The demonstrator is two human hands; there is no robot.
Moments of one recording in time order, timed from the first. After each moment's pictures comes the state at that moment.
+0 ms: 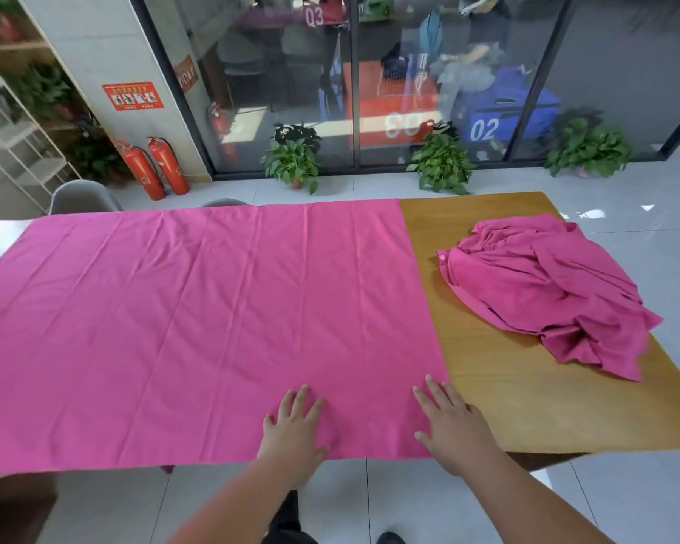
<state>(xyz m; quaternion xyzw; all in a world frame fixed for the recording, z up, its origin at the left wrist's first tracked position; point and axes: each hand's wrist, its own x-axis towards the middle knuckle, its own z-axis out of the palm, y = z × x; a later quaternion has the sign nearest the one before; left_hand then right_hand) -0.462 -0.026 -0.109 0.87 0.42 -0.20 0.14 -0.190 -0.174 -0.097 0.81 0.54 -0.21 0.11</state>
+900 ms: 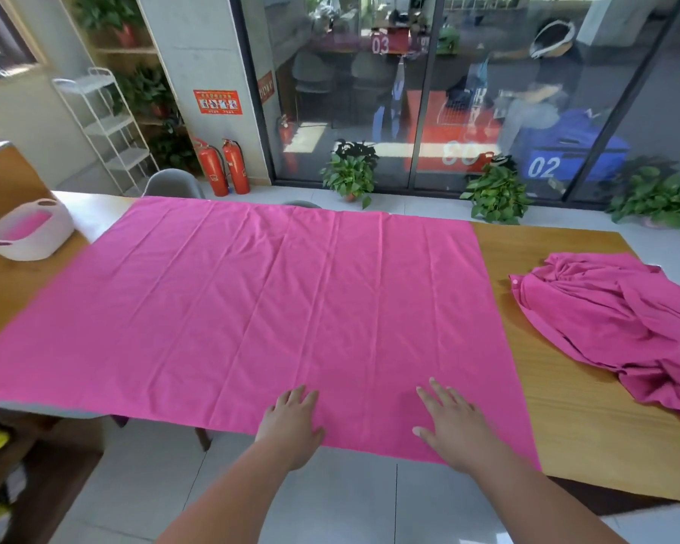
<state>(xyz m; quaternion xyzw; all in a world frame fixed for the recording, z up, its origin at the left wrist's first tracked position) -0.586 0.009 -0.082 0.83 0.50 -0.14 0.18 -0.282 -0.116 -0.084 0.77 0.60 -0.21 0.09</state>
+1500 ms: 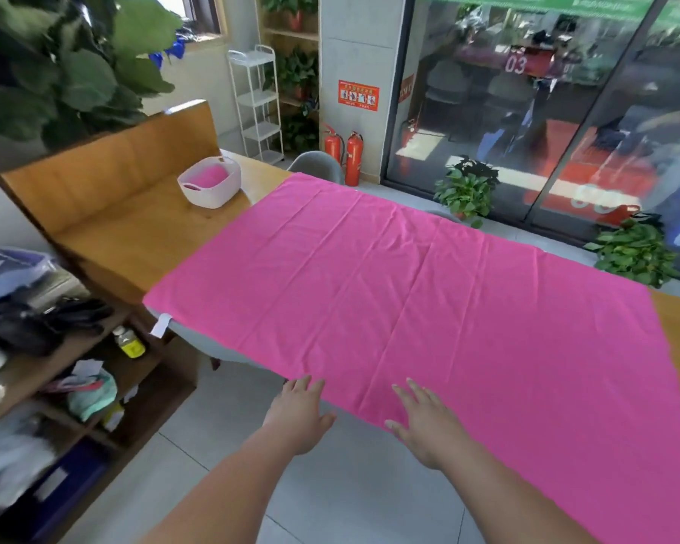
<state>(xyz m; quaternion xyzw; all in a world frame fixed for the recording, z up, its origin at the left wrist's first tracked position) -0.861 0.070 -0.082 0.74 0.62 -0.05 0.25 -0.586 0.037 -0.069 0.67 0.70 -0.24 0.10</state>
